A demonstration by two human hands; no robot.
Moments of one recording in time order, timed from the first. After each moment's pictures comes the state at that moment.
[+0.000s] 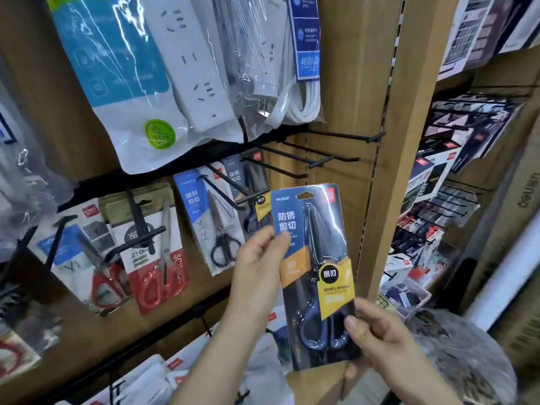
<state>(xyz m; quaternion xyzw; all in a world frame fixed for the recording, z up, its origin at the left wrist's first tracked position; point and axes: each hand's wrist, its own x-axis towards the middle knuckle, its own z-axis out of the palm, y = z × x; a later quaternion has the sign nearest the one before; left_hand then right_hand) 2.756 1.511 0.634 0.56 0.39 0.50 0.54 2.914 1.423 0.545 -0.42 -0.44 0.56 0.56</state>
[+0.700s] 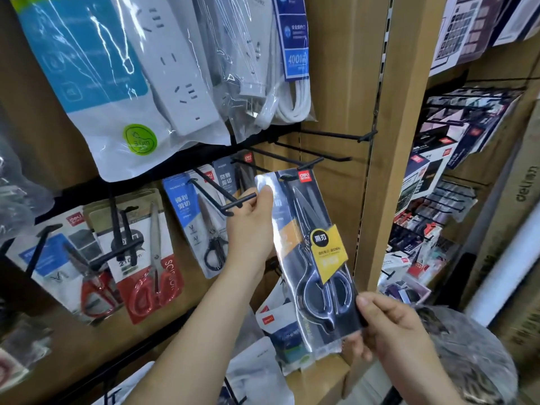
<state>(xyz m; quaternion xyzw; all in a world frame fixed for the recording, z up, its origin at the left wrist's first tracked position) 2.782 1.573 0.653 0.55 0.44 0.54 0.45 2.922 1.430 0.555 -0.43 -0.33 0.51 0.67</state>
